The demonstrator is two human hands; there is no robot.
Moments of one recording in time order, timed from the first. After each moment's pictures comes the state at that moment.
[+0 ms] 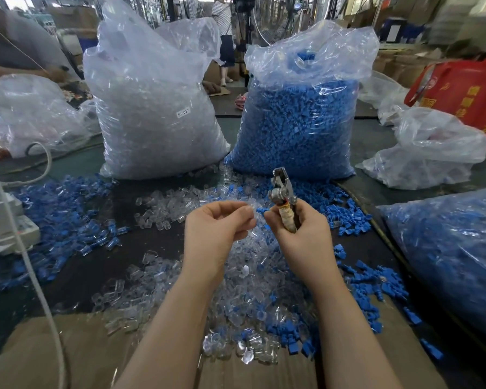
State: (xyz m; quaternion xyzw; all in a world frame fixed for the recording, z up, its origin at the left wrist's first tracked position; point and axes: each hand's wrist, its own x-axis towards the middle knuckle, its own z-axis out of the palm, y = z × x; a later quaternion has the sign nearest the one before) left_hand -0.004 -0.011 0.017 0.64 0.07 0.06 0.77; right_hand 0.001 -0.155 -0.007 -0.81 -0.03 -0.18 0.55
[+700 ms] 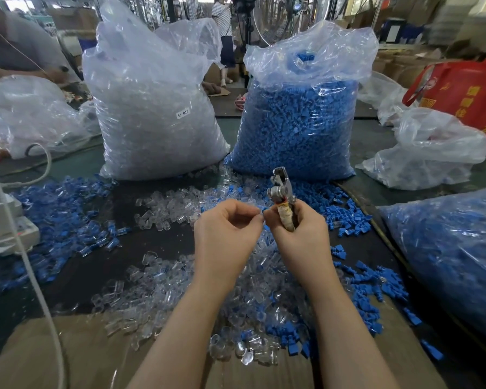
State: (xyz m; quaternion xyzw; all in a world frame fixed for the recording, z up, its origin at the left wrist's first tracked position) left_hand -0.006 -0.028 0.009 0.78 -0.02 0.21 0.59; right_hand 0.000 -0.151 -0.004 -0.81 -0.01 -0.18 0.56
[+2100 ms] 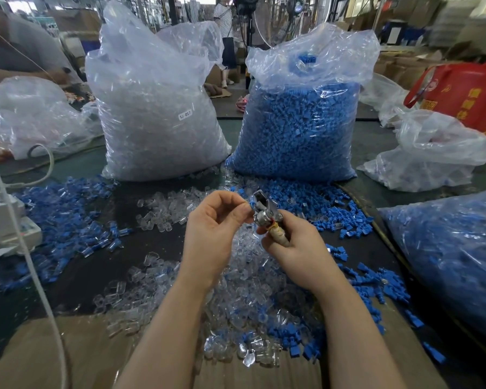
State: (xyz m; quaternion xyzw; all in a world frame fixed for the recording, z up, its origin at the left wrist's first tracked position) left_hand -0.001 -0.004 0.008 0.66 -0.12 0.15 0.72; right_hand -0.007 -0.158 0.003 -0.87 -0.10 -0.05 0.47
